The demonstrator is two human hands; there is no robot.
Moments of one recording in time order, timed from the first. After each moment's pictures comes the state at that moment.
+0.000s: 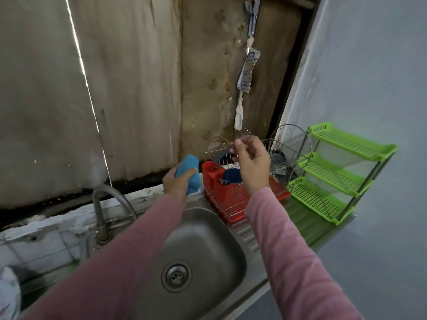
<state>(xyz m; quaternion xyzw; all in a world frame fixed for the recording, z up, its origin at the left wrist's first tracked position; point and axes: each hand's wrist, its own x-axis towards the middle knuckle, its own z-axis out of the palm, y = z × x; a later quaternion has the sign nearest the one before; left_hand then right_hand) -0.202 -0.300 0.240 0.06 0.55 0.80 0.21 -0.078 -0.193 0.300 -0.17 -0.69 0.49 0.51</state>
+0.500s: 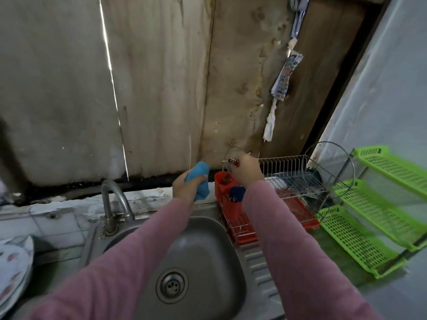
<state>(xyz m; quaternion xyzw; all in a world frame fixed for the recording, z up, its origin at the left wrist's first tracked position) -0.222 -0.252 0.223 0.01 0.58 0.80 0.16 -0.164 -0.105 0.290 -0.23 -0.92 0.25 0.19</state>
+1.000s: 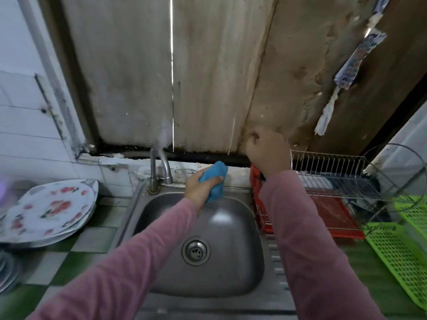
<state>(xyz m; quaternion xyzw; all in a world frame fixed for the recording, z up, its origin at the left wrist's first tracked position) -0.166 -0.312 0.197 -0.01 0.60 0.79 0.12 -0.135 -0.170 0.321 -0.11 -0.94 0.20 0.27</state>
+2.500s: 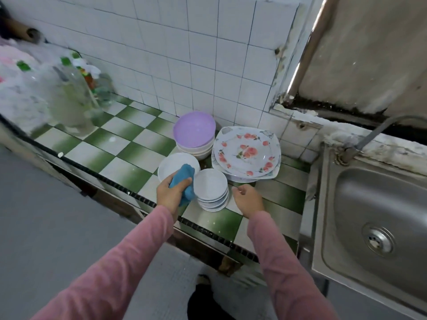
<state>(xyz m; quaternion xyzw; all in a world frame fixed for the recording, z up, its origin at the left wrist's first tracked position) -0.095 -0.917 0.059 -0.36 0.57 0.73 -0.07 -0.144 -0.722 0.038 -0.09 -0.87 0.45 -0.19</state>
